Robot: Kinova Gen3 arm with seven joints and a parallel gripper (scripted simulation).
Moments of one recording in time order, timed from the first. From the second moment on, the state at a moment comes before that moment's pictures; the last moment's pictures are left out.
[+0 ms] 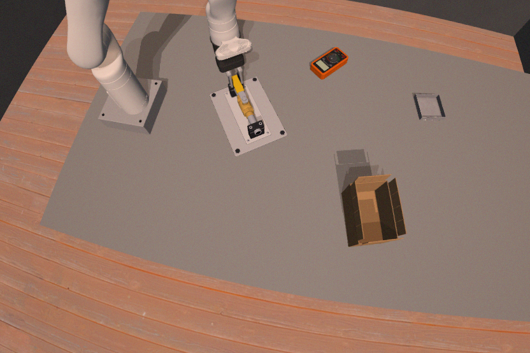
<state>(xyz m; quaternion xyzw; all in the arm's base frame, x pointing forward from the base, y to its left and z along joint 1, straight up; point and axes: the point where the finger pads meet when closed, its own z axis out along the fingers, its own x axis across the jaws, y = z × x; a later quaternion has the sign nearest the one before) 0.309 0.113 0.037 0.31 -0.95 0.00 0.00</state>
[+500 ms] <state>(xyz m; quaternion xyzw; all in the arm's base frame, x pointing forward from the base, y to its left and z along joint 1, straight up) 0.309 0.113 0.037 0.31 -0.95 0.00 0.00</state>
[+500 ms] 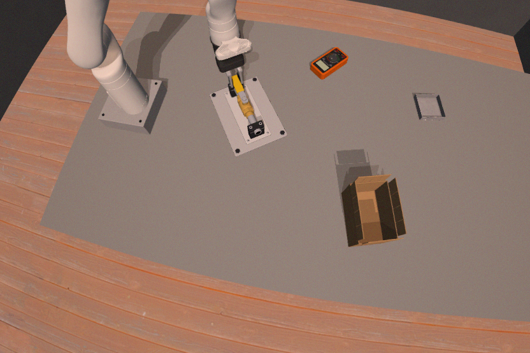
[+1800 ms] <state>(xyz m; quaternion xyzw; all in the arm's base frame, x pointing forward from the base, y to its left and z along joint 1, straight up) 0.320 0.120 0.037 0.21 -0.98 0.00 0.00</state>
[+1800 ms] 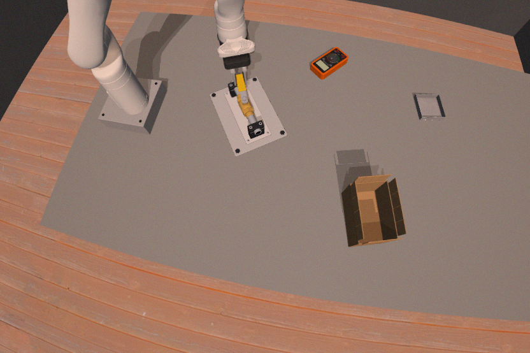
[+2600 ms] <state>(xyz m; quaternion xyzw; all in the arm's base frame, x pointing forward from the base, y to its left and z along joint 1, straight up) 0.330 0.124 0.037 0.14 -0.99 0.00 0.00</state>
